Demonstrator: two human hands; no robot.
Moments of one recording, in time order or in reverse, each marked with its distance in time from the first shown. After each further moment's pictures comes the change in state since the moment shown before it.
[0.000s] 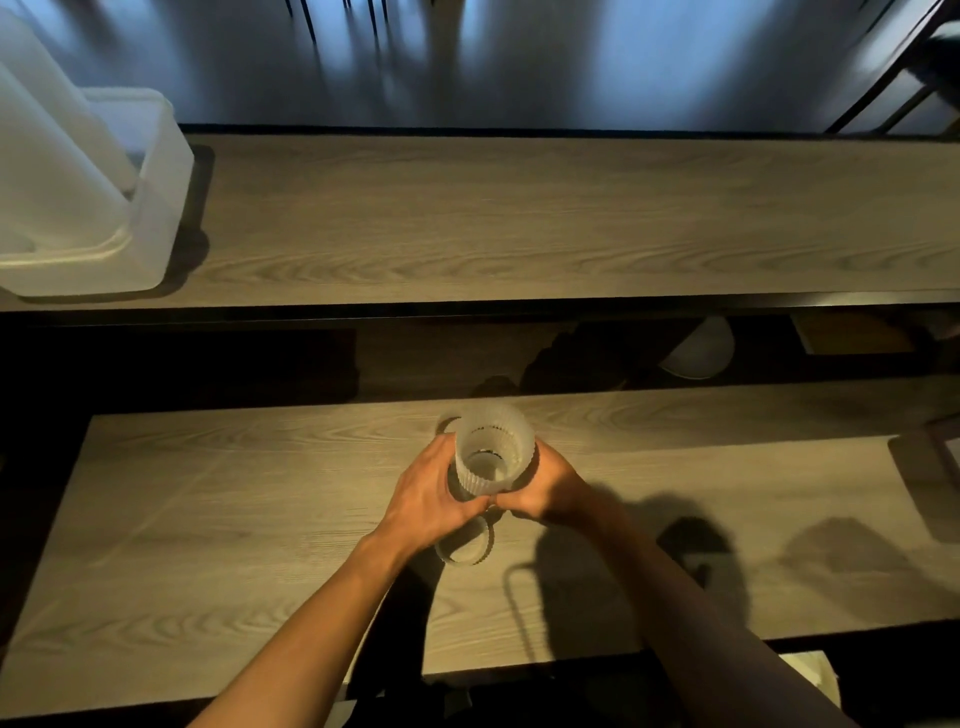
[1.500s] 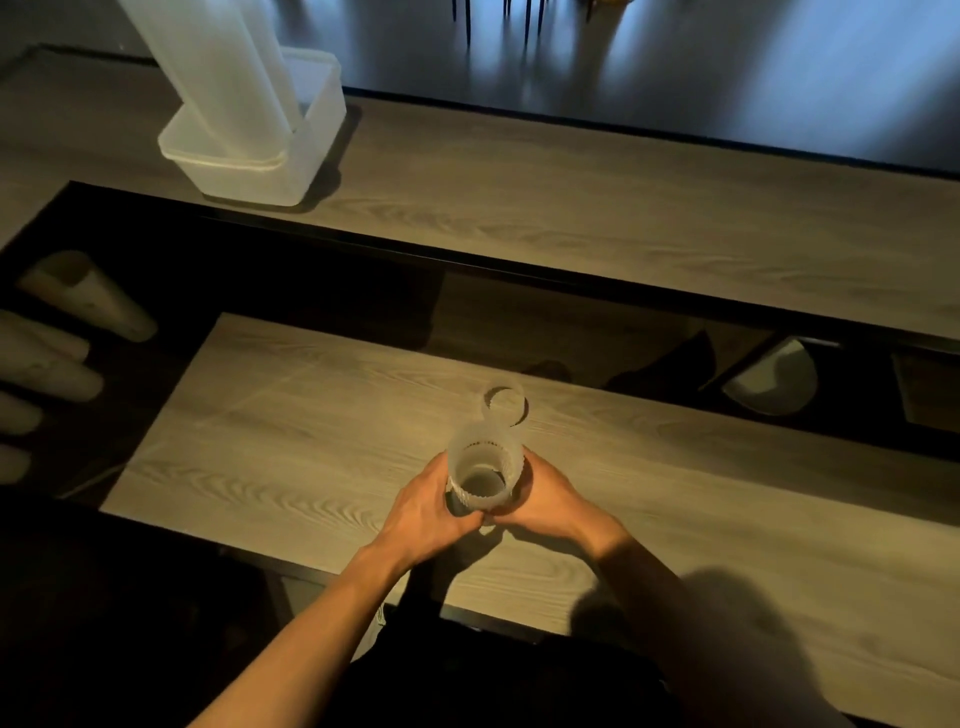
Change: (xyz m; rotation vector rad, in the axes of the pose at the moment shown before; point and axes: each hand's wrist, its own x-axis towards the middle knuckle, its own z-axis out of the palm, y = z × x) left_hand -0.102 0.001 0.025 -0.027 0.153 -0.322; right_hand -0.043 -0.024 0.027 -0.096 -0.320 -0.042
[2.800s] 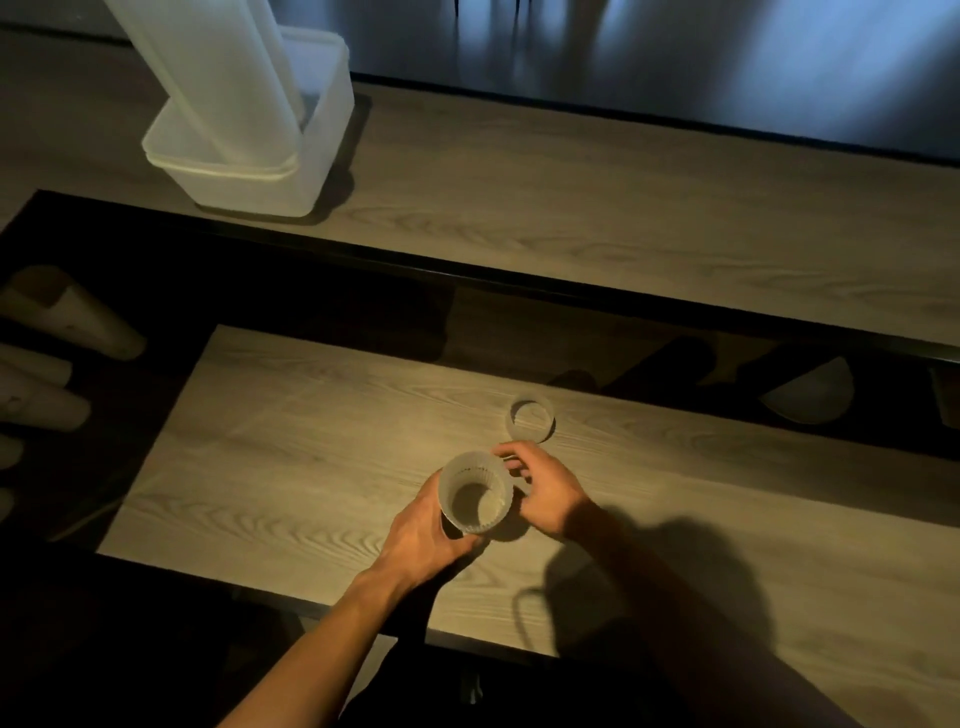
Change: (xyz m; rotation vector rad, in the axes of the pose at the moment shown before) left_hand 0.026 -0.067 -0.021 0.004 -0.108 -0.132; right_hand 0.075 0.022 0.031 -0.149 0.066 0.101
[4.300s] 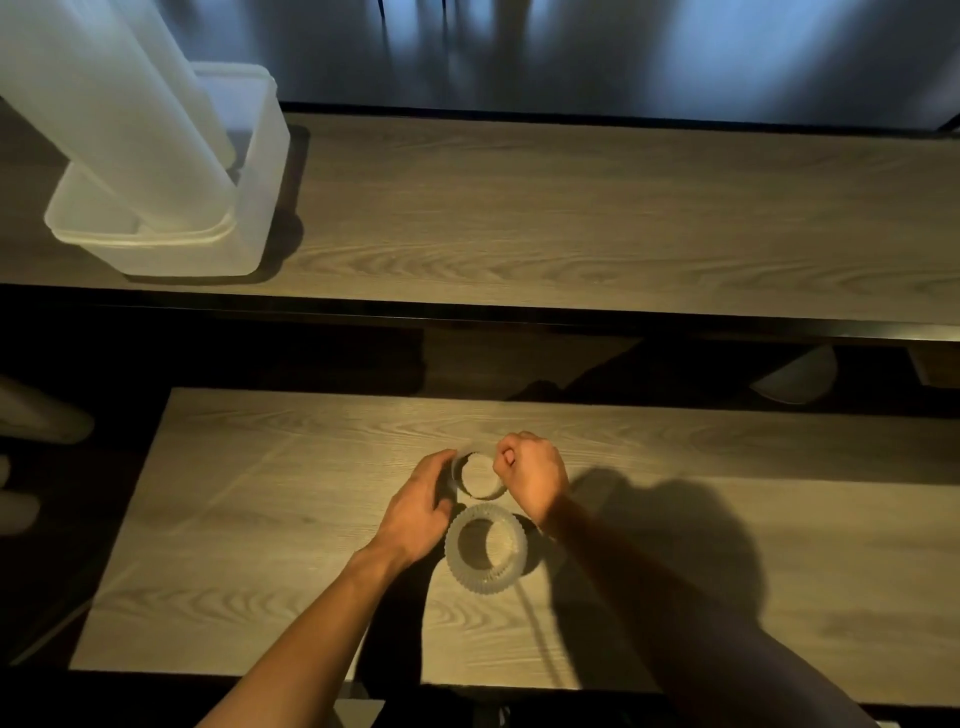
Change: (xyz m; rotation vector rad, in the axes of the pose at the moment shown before) left_hand 0.084 0.011 -0.045 -0.035 -0.129 0.094; right_hand 0.074 -0.011 0.003 -0.317 0.365 0.133
